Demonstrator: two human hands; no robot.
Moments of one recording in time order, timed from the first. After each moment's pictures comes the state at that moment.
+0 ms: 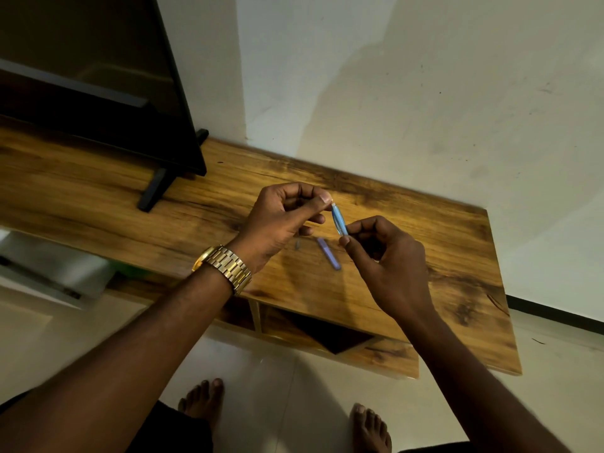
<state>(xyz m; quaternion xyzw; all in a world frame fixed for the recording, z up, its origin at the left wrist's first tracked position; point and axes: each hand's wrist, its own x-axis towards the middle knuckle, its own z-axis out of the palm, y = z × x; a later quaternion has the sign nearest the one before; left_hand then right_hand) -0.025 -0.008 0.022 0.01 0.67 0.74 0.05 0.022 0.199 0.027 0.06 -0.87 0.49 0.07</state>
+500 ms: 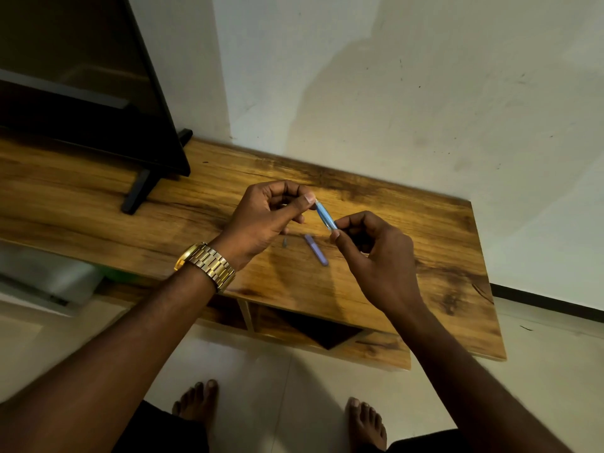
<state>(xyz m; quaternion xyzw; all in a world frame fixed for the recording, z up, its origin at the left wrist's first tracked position) -0.026 -0.011 0.021 0.04 0.72 0.69 0.04 0.023 0.205 0.026 0.05 -0.87 0.49 0.08</state>
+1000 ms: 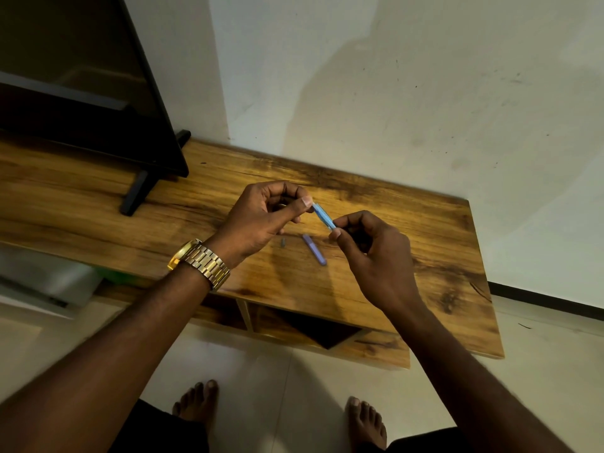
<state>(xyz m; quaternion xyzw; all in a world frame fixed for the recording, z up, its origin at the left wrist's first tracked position) -0.028 -0.016 0.023 0.05 0.75 0.66 0.05 0.021 0.207 0.025 0.04 -0.87 0.49 0.06</state>
